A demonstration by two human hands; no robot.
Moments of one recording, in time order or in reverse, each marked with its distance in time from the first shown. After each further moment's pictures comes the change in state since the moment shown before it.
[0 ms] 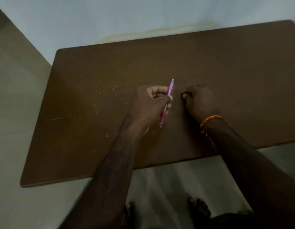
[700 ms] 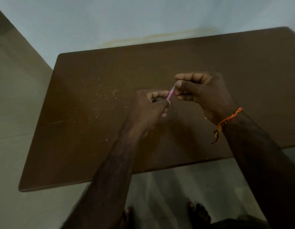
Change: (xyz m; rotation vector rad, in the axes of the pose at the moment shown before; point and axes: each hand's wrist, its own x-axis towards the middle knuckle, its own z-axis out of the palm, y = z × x) left_hand -0.002 0.006 -0.004 0.105 0.012 0.064; right_hand -0.003 -0.041 -0.063 1.113 -0.183 0.136
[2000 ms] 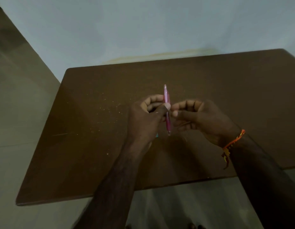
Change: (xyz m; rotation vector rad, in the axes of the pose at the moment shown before) left_hand 0.004 0.007 0.002 -0.264 0.155 0.081; right_hand -0.007 0.001 -0.004 -0.051 -0.243 0.145
